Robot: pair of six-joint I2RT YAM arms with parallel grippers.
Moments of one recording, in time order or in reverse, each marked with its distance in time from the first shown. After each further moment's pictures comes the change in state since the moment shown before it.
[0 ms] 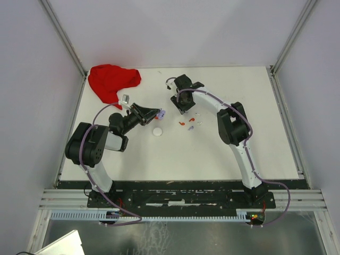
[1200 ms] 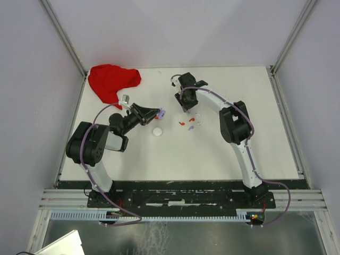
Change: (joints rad) left arm 0.000 0.013 0.000 0.030 0.000 -0.022; right arm -0.041 0.002 0.000 0.015 -0.010 0.056
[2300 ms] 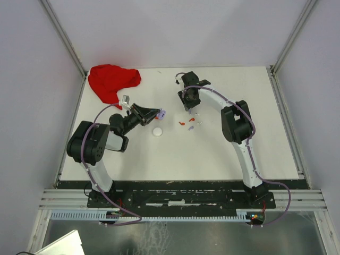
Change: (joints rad) left arm 0.000 0.018 -0.001 0.020 0.000 -0.008; right arm -0.025 0.000 -0.010 0.016 0.001 0.071
